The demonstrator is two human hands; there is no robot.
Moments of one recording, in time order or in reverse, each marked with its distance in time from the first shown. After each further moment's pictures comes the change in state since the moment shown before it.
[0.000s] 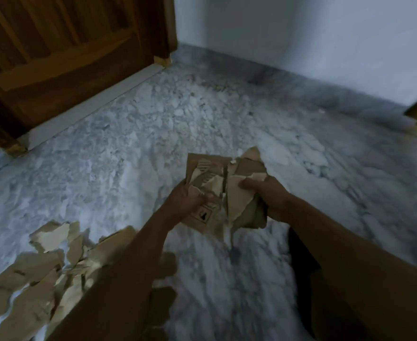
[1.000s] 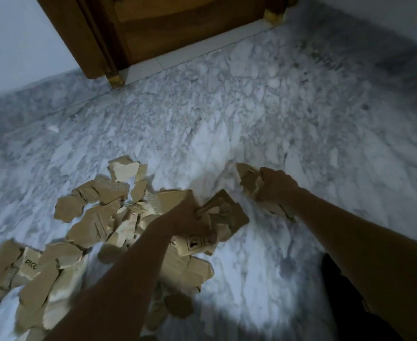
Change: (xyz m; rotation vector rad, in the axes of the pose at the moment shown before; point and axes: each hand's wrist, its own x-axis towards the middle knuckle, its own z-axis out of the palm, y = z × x) left_hand -0.067 -0.111 -0.072 0.478 0.057 -0.454; right_hand 0.100 0.035 0.129 -1.464 -0.329 -0.265
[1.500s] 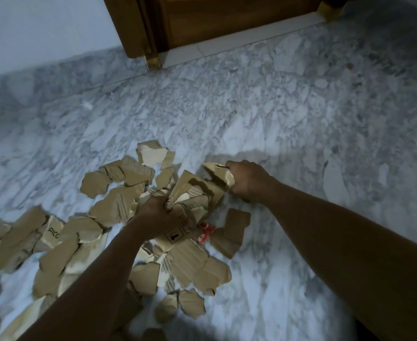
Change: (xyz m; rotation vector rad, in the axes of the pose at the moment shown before) left_hand -0.040 -0.094 -0.016 -0.260 0.447 -0.157; right_hand 0.065 -0.118 0.051 -0.246 0.016 -0.407
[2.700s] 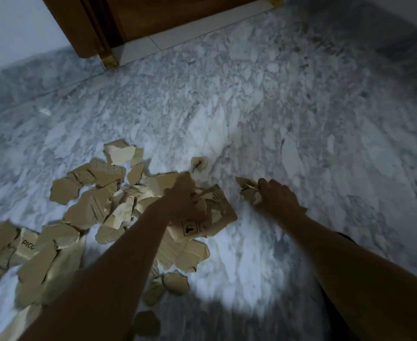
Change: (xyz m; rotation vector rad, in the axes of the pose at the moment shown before) left_hand 0.014 0.080 0.057 0.417 -0.346 0.096; right_hand -0.153 0.077 0.031 0.069 0.040 0.459
